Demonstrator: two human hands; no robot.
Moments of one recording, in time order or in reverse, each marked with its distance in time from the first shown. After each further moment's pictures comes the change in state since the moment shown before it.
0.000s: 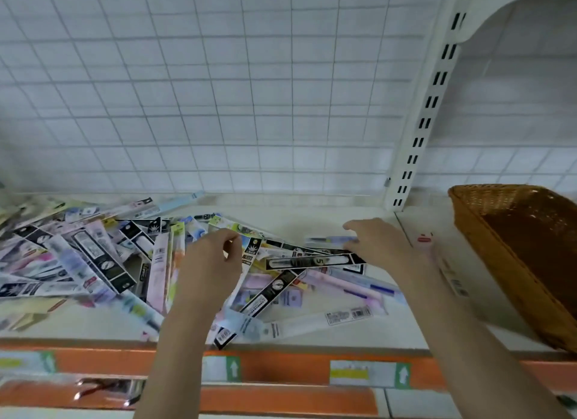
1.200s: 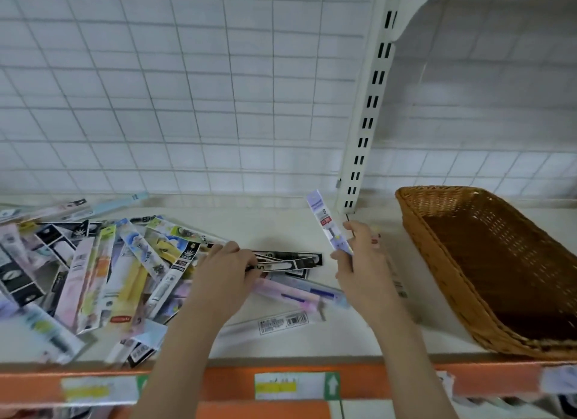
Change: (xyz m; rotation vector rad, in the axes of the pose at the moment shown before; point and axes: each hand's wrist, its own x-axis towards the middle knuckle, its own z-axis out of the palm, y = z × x) left_hand -0.003 0.051 0.087 0.321 -0.283 0.227; right_hand -0.059 0.046 0.027 0.610 0.413 0.077
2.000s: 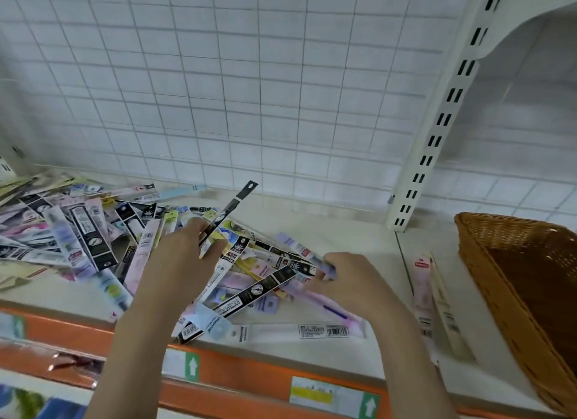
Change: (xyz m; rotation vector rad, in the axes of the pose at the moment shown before) left_hand -0.039 -0.065 -0.064 -0.170 0.341 -0.334; right_hand 0.016 -0.055 0.033 -0.199 -0.487 -0.162
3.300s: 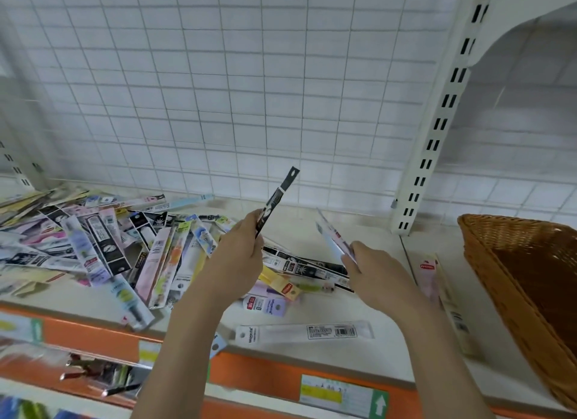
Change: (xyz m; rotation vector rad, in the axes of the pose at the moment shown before) left_hand -0.001 0.041 0.012 -0.299 -0.247 0.149; right_hand -0.009 0.007 -0.019 -0.241 0.102 0.023
